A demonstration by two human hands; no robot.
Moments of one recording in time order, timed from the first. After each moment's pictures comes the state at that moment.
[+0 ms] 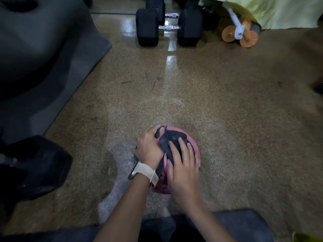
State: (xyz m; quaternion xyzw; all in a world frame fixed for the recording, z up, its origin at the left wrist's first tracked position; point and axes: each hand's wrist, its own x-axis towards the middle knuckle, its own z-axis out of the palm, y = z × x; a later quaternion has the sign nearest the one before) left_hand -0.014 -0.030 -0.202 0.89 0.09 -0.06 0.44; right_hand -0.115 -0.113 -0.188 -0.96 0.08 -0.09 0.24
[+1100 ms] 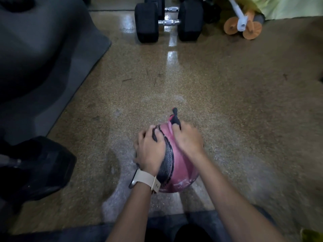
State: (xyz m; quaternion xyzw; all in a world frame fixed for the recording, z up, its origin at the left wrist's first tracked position) left_hand -0.023 -0.027 -0.204 0.88 0.16 -0.10 0.42; right_hand -0.014 -0.148 -0.186 -0.94 0.16 0.03 0.30
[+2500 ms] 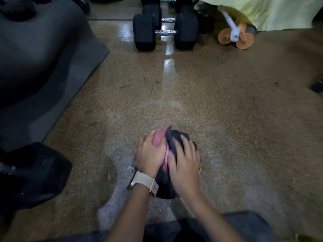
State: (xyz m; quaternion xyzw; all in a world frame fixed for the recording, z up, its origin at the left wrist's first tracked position) left_hand -0.016 -0.028 -0.204 0.90 0.11 -0.13 0.41; right_hand -0.094 -0.121 -0.196 -0.95 0.13 -0.08 0.28
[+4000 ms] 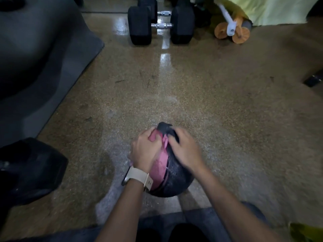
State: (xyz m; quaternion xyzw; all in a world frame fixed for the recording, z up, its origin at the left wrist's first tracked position) left_hand -0.023 -0.023 -0.193 0.89 0.11 -0.12 0.42; right_hand -0.054 -0.154 -0.190 -0.93 0.10 0.03 0.35
